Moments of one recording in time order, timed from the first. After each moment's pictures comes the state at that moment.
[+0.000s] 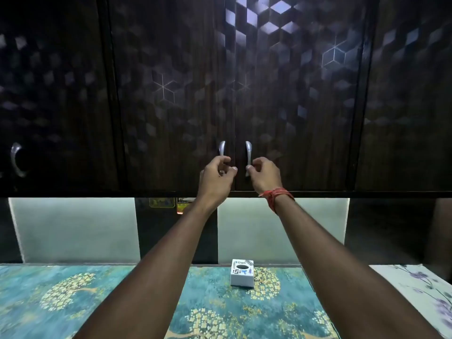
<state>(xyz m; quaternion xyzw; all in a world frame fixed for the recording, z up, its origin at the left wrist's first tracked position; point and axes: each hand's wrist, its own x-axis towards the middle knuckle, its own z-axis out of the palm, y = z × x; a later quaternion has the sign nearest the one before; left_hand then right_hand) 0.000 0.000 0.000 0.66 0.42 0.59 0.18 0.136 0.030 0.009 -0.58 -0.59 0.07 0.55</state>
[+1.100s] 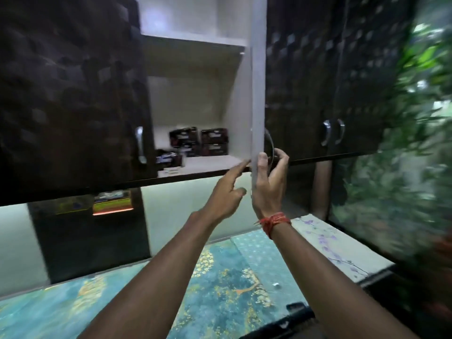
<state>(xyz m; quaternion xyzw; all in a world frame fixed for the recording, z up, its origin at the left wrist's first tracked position) 0.145 -0.062 -0.055 0.83 0.19 0.42 0.30 0.219 -0.135 -0.040 -0.47 -0.41 -0.04 0.78</state>
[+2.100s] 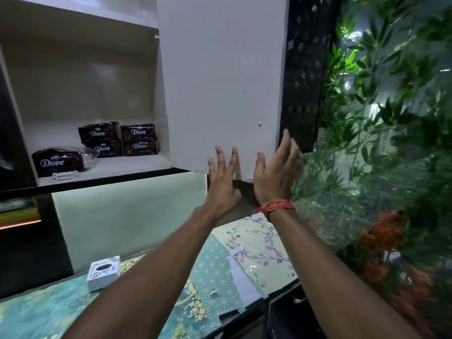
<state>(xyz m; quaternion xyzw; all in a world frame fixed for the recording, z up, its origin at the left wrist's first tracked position) 0.387 -0.093 -0.071 0.87 0.22 0.41 0.15 0.470 -0.181 -0.039 -0.67 -0.34 -0.36 0.56</state>
